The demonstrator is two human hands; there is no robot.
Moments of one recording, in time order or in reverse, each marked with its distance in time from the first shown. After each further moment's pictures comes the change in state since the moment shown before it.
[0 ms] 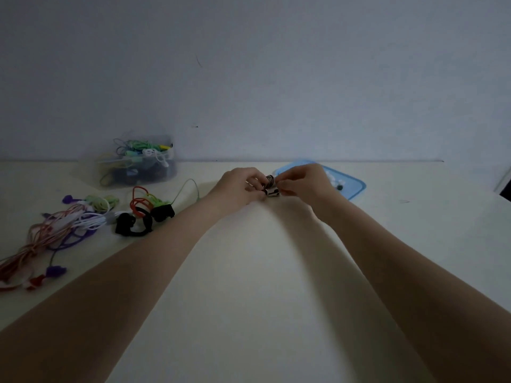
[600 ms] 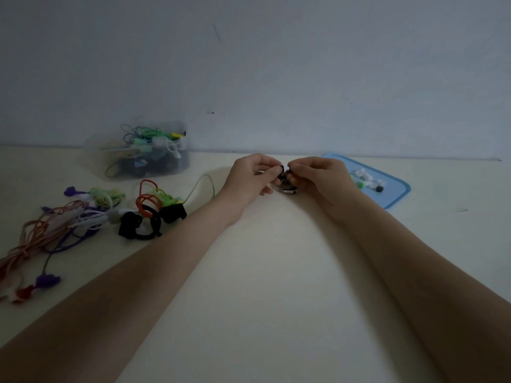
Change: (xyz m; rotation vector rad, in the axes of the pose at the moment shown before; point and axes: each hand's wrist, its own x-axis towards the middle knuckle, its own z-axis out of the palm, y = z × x) left_hand 0.009 -0.020 0.002 -0.500 0.185 -0.098; right_hand 0.029 0.012 0.025 0.428 -0.076 0.037
